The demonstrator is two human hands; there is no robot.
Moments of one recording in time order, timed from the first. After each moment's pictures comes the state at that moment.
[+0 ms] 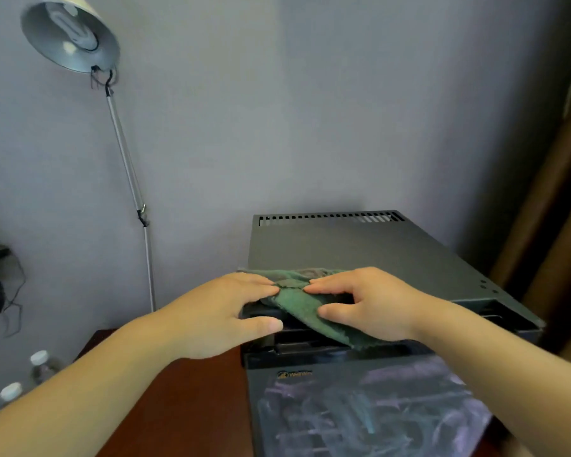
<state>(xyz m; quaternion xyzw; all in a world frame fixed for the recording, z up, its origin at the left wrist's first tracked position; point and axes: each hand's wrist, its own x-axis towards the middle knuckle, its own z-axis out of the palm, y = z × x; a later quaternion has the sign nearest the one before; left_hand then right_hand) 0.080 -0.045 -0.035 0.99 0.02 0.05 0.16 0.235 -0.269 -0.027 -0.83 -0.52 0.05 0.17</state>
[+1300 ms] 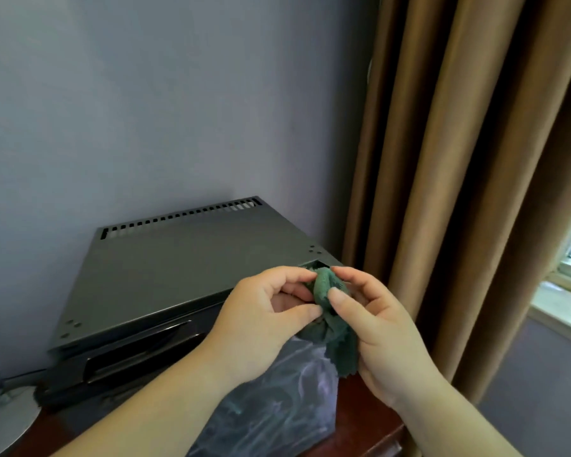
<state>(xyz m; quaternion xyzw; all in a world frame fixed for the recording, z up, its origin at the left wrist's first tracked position) 0.165 -0.282 -0.055 0.78 -0.13 0.11 0.61 0.183 -0.452 -0.079 -0.54 -0.13 0.02 0.83</state>
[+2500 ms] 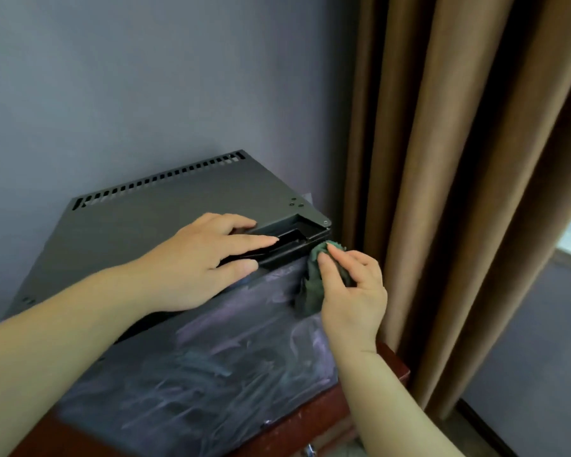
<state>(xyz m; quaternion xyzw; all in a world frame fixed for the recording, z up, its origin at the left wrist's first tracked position) 0.214 -0.232 -0.041 0.98 -0.17 -0.01 0.07 0.244 -0.433 -0.170 -0.65 0.03 -0.27 0.71</state>
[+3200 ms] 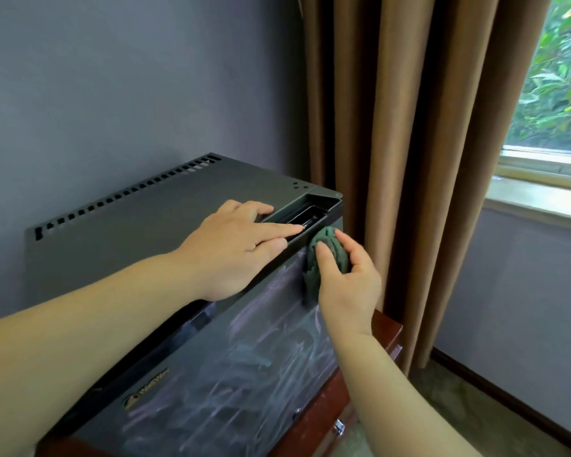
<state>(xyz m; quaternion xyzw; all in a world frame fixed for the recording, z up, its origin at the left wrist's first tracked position) 0.224 -0.209 -0.044 0.96 -0.27 0.00 0.06 0.205 -0.367 -0.172 -0.62 0.14 -0.32 0.70</state>
